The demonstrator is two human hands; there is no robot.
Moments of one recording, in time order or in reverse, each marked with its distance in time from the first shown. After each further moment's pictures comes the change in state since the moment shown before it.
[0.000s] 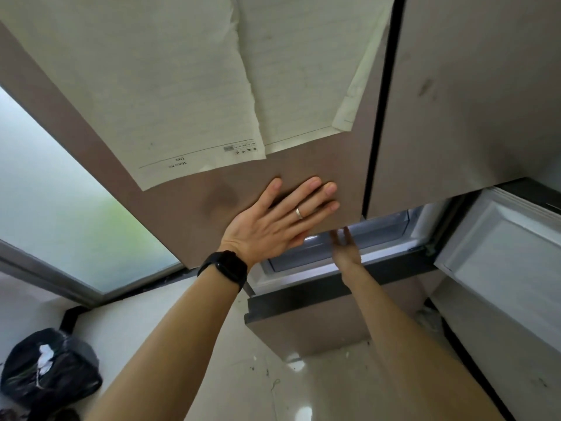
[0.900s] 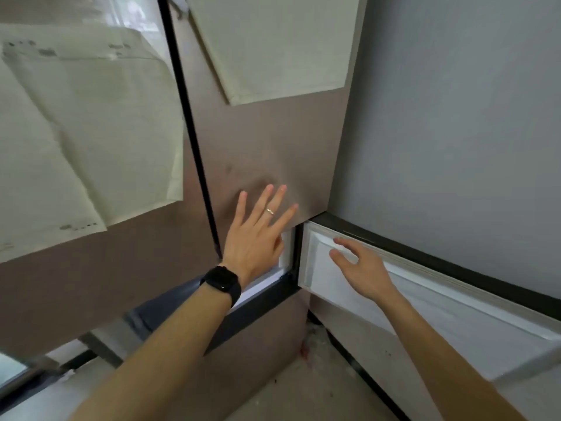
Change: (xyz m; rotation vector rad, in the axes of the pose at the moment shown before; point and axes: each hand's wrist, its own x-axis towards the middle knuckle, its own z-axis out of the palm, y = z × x) left_hand 0.198 0.077 -0.050 -0.658 -0.102 -0.286; right_hand -0.178 -0.074 -0.297 -0.509 0.372 -0.375
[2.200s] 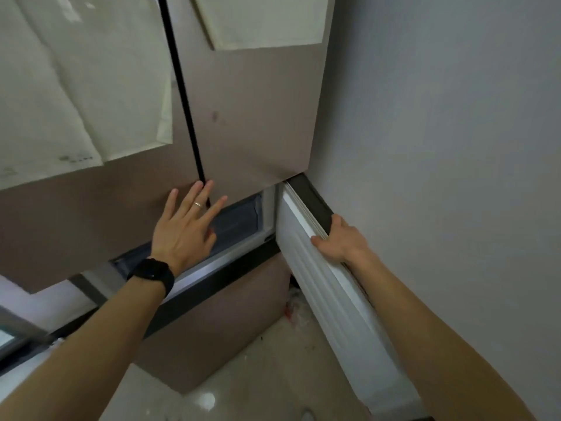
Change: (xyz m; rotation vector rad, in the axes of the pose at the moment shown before) left_hand -0.122 -0.044 -0.011 -0.005 -0.139 -0.105; right_hand -0.036 0.022 0.018 -0.546 -0.174 0.173
